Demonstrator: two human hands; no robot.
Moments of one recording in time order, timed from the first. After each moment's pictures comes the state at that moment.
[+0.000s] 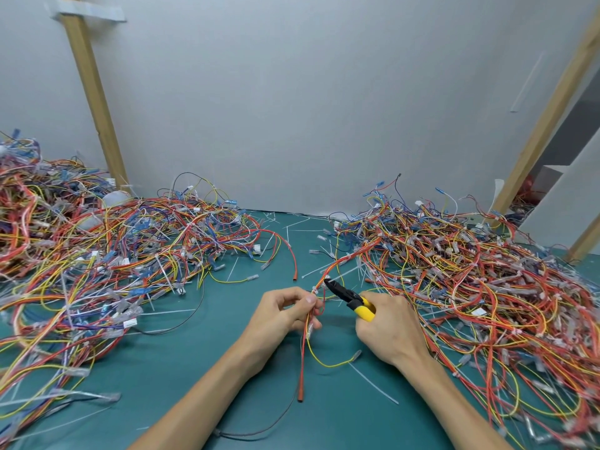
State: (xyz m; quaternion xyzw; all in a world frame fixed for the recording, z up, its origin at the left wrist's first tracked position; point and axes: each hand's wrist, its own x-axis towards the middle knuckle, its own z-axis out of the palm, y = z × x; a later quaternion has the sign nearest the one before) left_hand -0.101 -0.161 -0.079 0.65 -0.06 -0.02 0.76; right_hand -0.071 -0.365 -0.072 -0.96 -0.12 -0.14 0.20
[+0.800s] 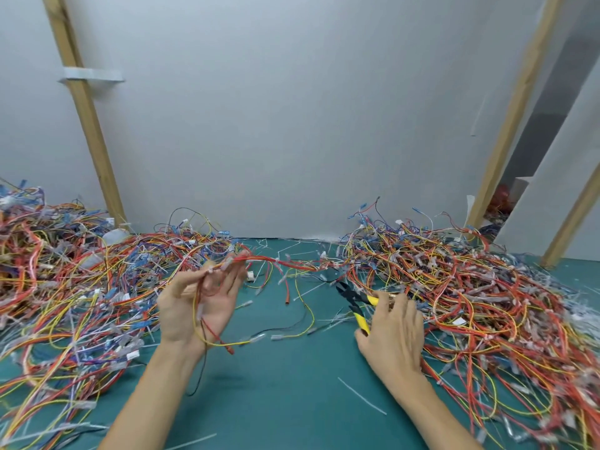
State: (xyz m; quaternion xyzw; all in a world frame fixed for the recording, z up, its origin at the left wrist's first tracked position) left_hand -0.089 -0.087 -0.027 0.22 -0.08 0.08 0.97; right_hand -0.076 -0.368 -0.076 -0.97 0.05 -0.25 -0.01
